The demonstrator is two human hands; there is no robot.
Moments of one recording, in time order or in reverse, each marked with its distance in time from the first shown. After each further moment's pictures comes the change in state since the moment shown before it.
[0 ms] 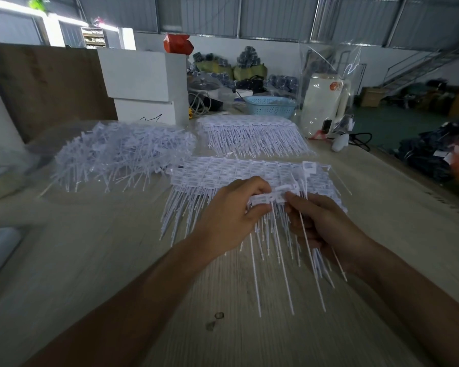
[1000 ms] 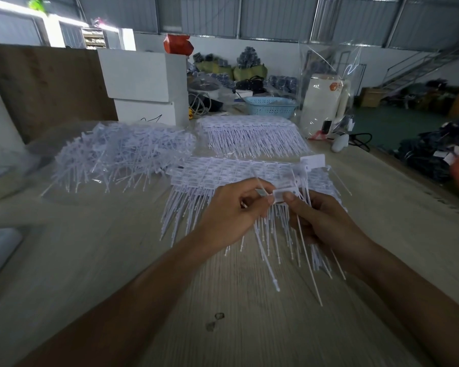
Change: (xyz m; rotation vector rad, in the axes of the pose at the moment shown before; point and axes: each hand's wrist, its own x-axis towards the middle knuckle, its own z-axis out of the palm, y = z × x) left_hand 0.003 0.003 -0.001 -0.266 -0.006 -0.160; right_hand -0.009 -0.010 0.008 -0.134 0.044 -0.145
